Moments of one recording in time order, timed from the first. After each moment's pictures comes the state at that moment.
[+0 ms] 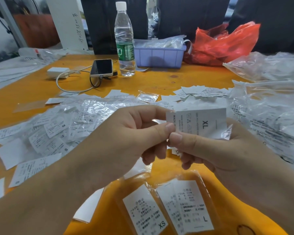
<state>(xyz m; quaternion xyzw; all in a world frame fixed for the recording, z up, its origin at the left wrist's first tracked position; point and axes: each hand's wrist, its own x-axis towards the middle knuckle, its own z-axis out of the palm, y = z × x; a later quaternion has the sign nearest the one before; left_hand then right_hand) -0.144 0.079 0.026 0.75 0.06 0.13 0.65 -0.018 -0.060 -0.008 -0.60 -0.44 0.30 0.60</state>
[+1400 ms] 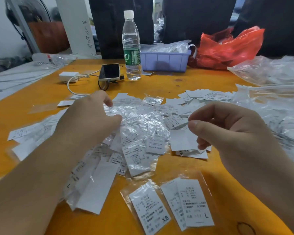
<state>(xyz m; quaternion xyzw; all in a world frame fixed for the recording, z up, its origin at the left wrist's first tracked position) -0.149 0.144 0.026 0.88 0.41 0.22 0.12 -0.028 -0.070 0.021 -0.70 -0.40 0.09 0.59</state>
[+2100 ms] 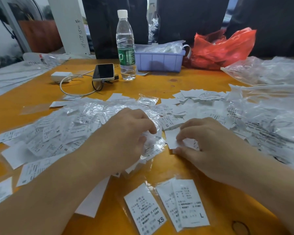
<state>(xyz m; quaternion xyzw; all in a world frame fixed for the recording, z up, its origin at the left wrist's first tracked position) -0.136 0.105 0.006 0.97 0.11 0.16 0.11 -0.010 -0.066 0.010 -0.85 -0.50 0.02 0.17</state>
